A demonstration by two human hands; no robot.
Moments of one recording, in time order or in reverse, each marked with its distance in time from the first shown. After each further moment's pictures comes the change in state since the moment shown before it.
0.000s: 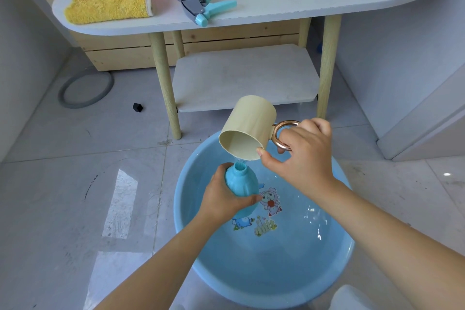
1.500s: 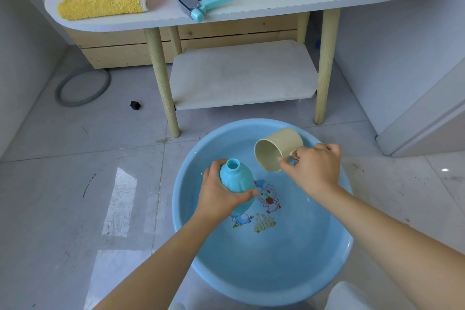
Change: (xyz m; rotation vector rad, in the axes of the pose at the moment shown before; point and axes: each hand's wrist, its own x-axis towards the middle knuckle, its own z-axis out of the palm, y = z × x) left_hand 0.000 -0.004 0.000 -0.055 0.078 0.029; right_hand -0.039 0.034 0.015 -0.308 -0.598 0.395
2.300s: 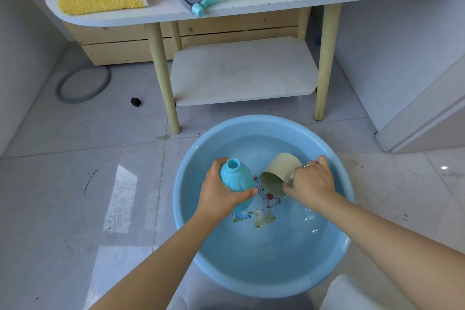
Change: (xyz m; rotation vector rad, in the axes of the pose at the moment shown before) left_hand -0.007 -0.006 0.001 -0.012 -0.006 0.001; right_hand -0.021 0.009 0.019 -0.271 -0.390 -0.175
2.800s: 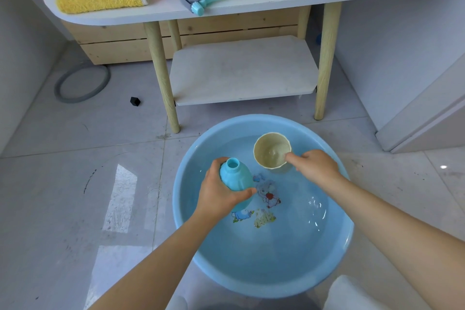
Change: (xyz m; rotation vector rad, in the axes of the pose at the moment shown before) left_hand 0.004 -0.005 0.000 0.028 0.007 -0.007; right_hand 0.014 0.009 -0.031 0.792 -0.117 0.380
